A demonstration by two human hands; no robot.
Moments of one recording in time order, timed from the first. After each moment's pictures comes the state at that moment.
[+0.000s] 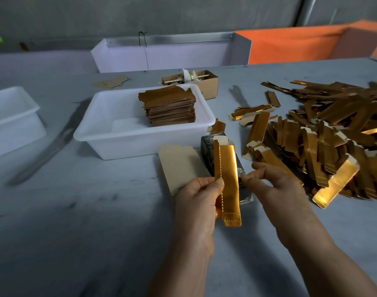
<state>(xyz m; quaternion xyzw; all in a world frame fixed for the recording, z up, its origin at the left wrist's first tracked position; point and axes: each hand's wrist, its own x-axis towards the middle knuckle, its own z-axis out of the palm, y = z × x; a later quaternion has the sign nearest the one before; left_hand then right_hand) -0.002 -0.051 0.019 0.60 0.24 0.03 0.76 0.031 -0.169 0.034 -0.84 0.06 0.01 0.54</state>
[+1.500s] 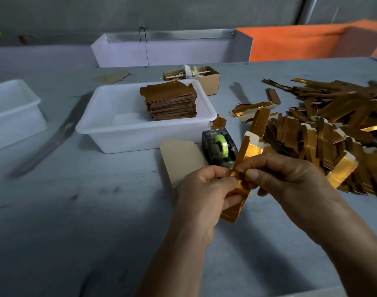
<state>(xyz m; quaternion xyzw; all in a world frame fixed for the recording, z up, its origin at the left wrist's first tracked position) -0.008 -0.048 0.046 0.62 0.16 -0.04 0.77 0.014 -0.186 0.072 -0.84 -0.19 0.04 0.51</state>
